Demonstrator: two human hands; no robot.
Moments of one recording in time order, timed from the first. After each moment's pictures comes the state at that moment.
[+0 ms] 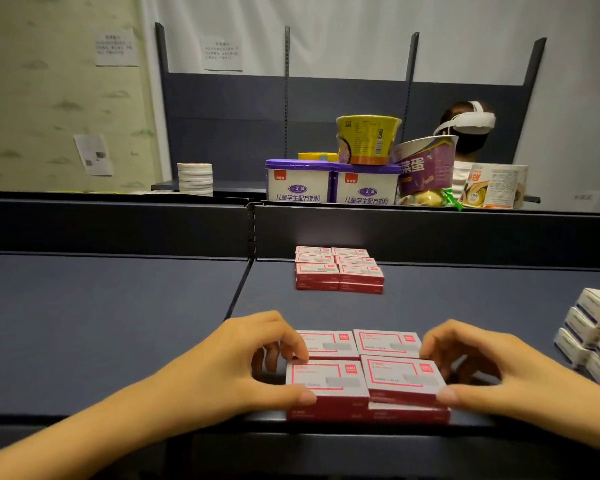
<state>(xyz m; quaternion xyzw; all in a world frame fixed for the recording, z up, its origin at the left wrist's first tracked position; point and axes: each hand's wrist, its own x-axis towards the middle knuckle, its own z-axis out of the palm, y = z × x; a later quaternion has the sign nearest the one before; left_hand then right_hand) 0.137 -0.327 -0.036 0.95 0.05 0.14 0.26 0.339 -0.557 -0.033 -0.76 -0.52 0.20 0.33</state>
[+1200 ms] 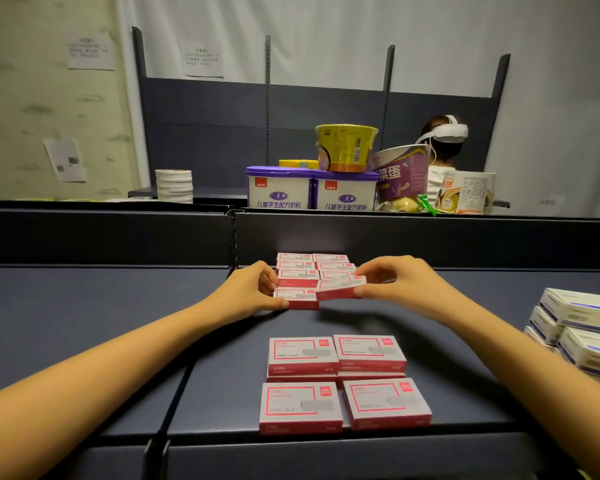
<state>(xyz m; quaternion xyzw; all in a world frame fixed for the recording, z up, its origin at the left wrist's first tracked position) 0.261 -0.238 -0.052 0.92 0.16 0.19 0.29 0.385 -0.468 -0.008 -0.81 -0.47 0.01 0.35</state>
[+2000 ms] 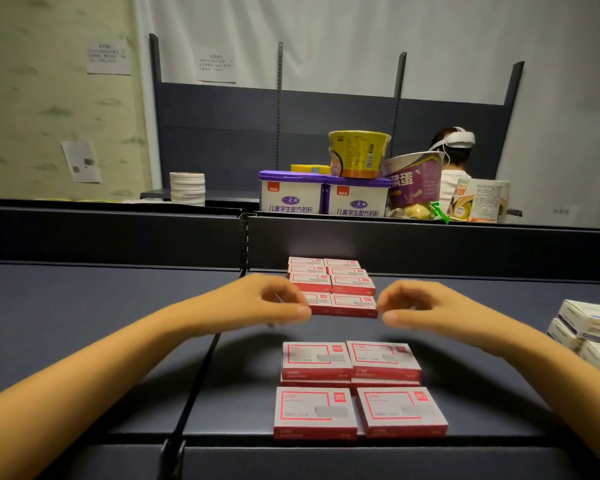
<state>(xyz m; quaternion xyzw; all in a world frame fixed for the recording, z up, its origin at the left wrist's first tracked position) 0.203 -0.282 -0.010 0.92 0.06 0.09 0.38 0.377 -0.494 -0.010 -0.77 -0.51 0.15 0.35</state>
